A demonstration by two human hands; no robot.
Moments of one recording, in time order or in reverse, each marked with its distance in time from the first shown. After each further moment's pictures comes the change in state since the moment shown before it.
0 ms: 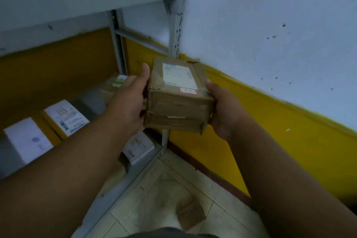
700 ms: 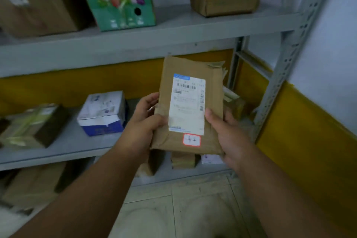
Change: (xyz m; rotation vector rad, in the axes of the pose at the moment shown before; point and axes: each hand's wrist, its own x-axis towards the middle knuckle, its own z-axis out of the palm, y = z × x) left_hand -0.221 -0.016 0.021 0.084 0.630 0.358; right_hand -0.065 0.017 0.022 -0.126 -0.946 0.034
